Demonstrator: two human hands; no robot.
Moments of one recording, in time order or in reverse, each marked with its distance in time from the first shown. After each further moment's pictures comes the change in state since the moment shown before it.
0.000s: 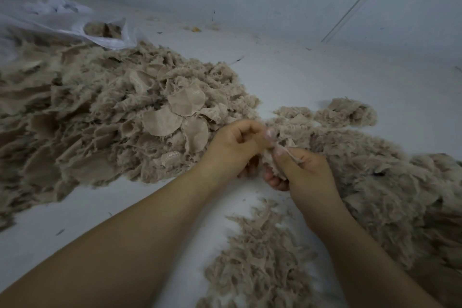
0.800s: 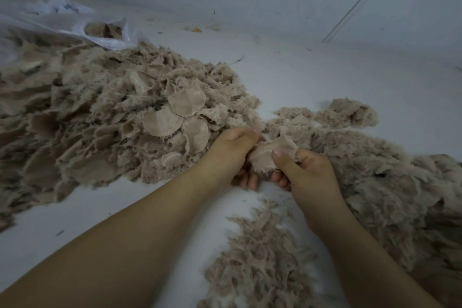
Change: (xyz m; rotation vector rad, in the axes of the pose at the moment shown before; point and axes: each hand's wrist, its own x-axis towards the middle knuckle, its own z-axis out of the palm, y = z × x) left_hand -0.001 -0.001 -0.002 -0.015 -0.061 -0.157; right_hand 0.003 0.004 -0.002 0.006 0.057 0.080
